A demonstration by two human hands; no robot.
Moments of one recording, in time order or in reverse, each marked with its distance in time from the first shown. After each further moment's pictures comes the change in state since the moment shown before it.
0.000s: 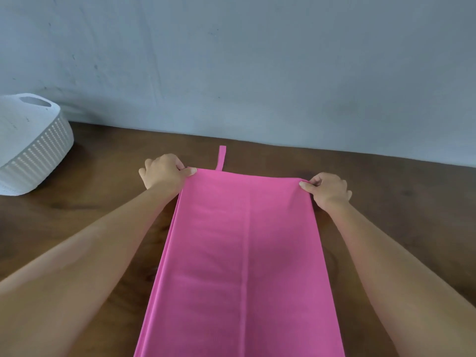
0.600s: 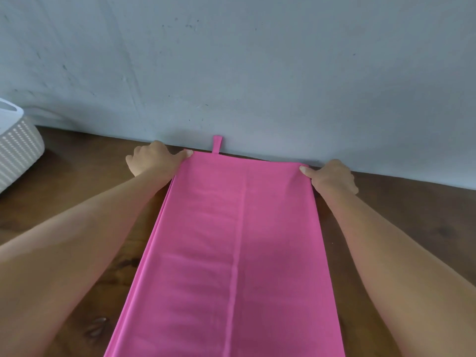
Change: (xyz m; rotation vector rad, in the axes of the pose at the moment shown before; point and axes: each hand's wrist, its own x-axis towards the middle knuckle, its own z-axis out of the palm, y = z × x) left_hand 0.089 0.039 0.032 0.239 0.137 -0.114; right_hand 0.120 -0.039 0.009 -0.025 0.043 0.144
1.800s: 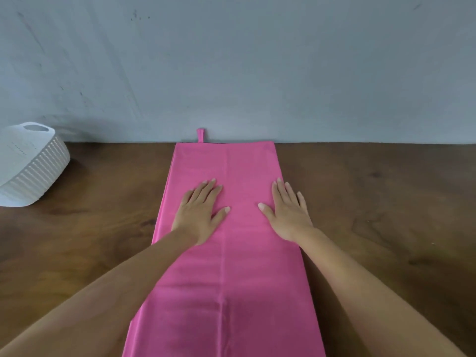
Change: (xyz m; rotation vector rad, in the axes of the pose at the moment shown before) left_hand -0.214 -0.024 0.011 0.098 -0.165 0.797; right_hand -0.178 0.120 0.011 -0.273 -0.245 -0.628
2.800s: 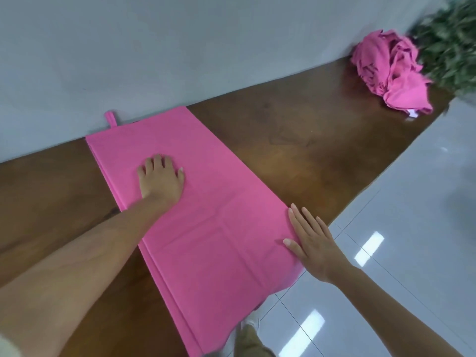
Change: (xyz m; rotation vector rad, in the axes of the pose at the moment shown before) left_hand 0.003 -0.001 -0.003 0.057 0.036 0.227; right_hand -0.332 -0.063 0.095 0.025 0.117 0.463
